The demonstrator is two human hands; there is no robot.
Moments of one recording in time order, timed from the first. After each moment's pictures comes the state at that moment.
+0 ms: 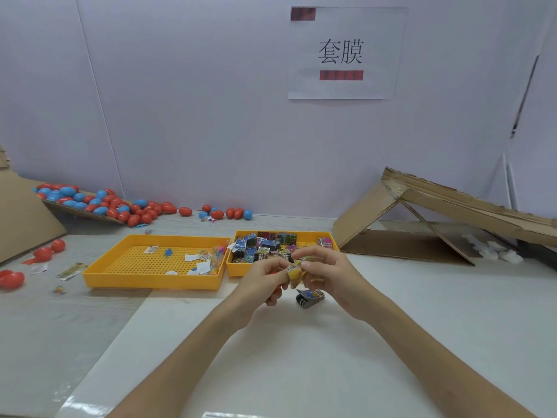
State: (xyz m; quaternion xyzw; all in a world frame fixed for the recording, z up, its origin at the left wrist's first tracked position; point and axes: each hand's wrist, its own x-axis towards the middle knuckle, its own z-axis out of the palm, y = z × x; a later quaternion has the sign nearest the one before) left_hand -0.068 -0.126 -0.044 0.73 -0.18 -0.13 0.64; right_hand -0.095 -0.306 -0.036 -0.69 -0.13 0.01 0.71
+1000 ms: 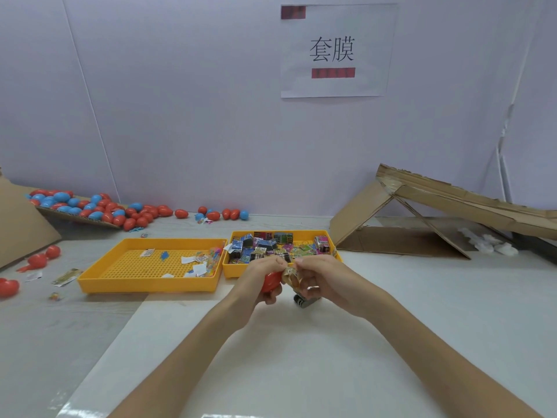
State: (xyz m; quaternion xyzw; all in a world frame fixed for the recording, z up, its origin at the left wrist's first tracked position) left_hand -0.069 -0.126 -0.037 0.69 -0.16 -0.17 0.69; right_hand -0.099 -0.299 -0.027 -0.71 -0.07 0.10 0.70
